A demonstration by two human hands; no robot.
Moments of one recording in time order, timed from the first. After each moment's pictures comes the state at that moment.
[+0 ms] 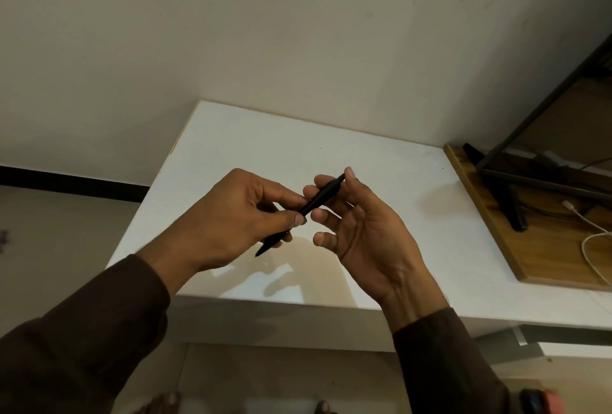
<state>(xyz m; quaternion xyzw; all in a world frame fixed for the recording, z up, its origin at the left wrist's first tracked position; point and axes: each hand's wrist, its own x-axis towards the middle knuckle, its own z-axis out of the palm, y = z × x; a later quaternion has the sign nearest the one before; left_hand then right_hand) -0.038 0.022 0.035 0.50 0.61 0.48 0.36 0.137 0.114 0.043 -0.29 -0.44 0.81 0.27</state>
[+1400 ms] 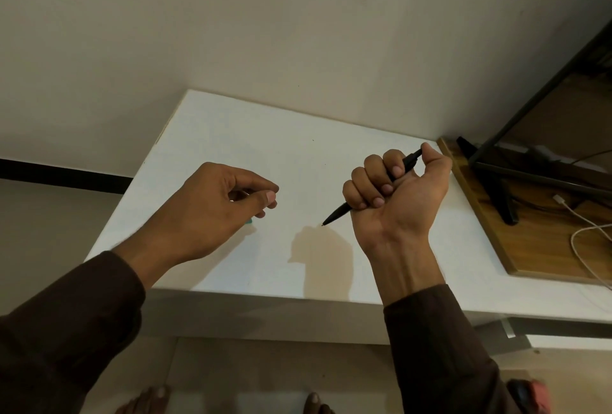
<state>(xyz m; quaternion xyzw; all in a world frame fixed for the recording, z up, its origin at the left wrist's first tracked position) -0.053 0.028 0.003 0.49 0.67 0.48 0.28 0.137 0.145 0.053 -0.23 -0.29 0.79 0.49</state>
